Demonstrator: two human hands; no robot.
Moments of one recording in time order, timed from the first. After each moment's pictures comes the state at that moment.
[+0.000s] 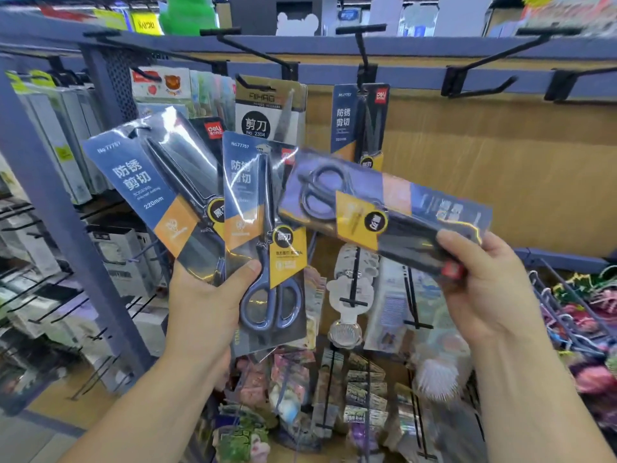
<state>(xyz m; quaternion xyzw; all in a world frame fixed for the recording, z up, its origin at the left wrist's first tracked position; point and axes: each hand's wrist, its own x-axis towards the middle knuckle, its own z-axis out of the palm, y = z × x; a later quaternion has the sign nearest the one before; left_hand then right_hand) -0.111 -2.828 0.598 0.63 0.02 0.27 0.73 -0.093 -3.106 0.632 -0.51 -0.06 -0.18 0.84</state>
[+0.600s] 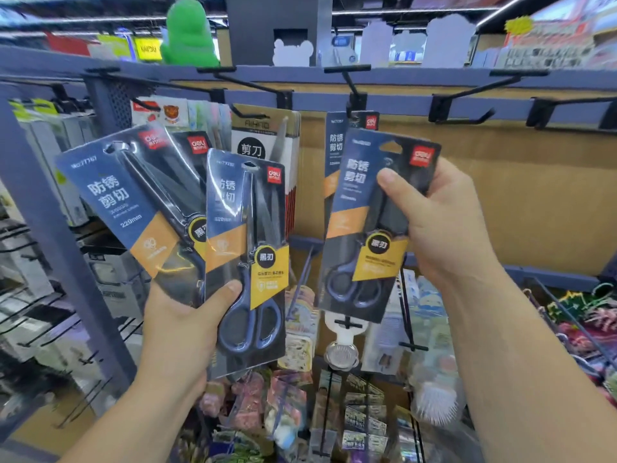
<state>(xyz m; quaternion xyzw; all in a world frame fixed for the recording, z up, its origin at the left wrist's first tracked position) -0.111 -2.814 0.605 0.63 0.03 0.28 0.72 -0.061 -3.068 0.709 -0.65 -0.18 -0.26 0.69</state>
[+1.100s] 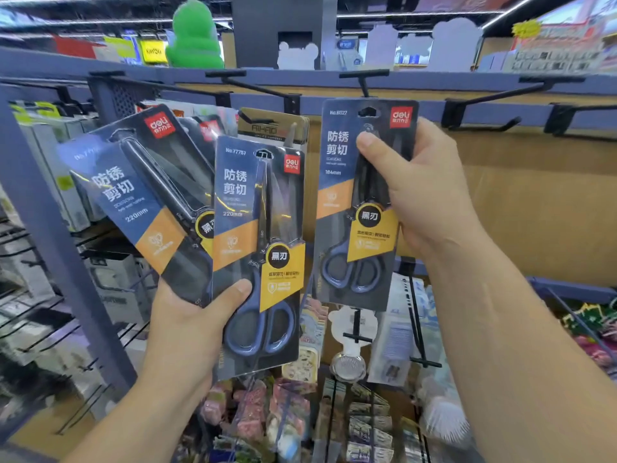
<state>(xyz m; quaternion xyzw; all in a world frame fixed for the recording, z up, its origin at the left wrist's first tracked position) -0.102 -2.814 0.616 0.62 0.00 0.26 0.74 -0.030 -3.037 0.744 -0.67 -0.20 -0.27 0.66</state>
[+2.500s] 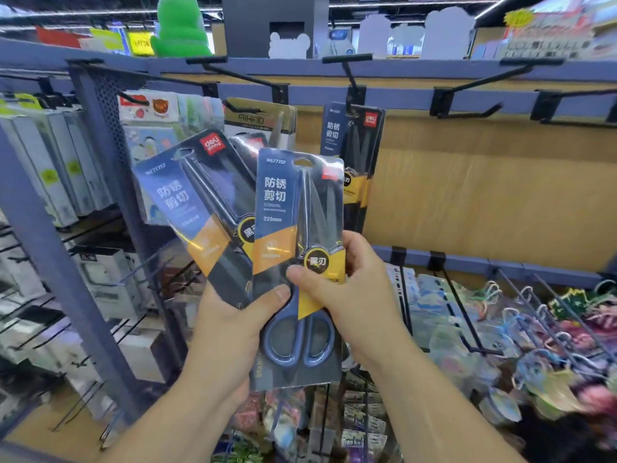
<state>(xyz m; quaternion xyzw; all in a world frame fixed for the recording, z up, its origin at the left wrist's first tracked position) -0.106 -2.856 0.601 0.59 -0.04 0.15 0.79 -0.085 -3.007 0.633 -0.69 -0.12 -0.11 0.70</state>
